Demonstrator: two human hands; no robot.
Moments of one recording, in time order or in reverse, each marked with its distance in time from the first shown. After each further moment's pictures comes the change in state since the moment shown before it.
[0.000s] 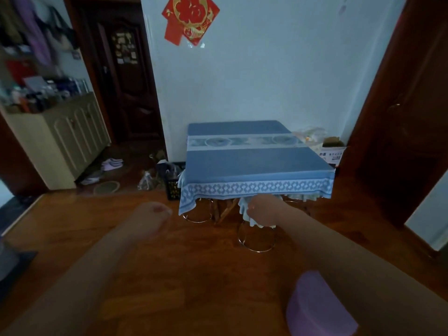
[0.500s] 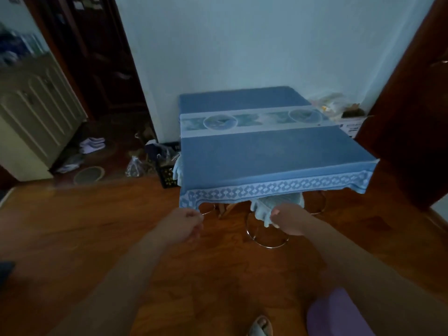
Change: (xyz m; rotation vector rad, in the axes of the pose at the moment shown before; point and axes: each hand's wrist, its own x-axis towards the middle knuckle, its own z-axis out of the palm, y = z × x) left_hand 0.331 -0.017 0.050 -0.142 -0.294 -0.138; right_hand 0.280 0.050 0.015 -0.015 -0.201 0.158
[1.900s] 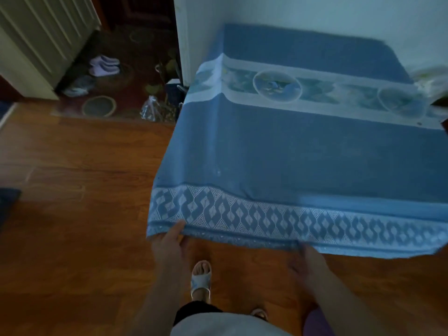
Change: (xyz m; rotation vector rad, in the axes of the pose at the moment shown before) left_hand 0.191 -0.096 -0.046 -1.349 0.675 -0.311; right_hand 0.252 -0.025 0.109 1.604 -0.103 0.887
